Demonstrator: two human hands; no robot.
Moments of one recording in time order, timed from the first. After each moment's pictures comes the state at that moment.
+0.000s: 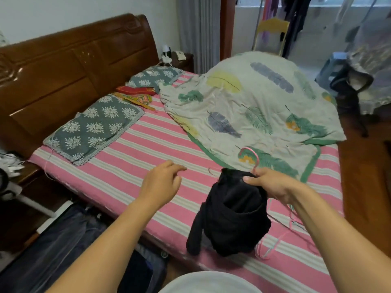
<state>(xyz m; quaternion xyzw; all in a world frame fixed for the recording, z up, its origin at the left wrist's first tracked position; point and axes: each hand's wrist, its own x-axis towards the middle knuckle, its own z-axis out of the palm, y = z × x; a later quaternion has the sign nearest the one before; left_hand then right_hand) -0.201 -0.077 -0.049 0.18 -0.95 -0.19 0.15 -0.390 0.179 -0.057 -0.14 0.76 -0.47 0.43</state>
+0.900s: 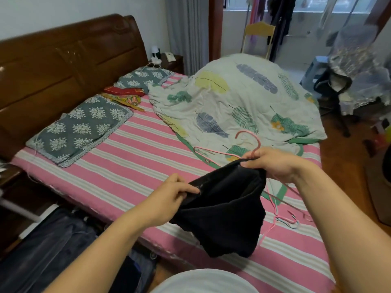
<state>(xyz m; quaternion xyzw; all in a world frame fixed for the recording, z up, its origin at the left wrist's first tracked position) -0.190 0.000 -0.030 0.08 -0.93 -0.36 -0.04 -0.421 0.225 -0.005 -0.23 0.71 -0.49 0.46</state>
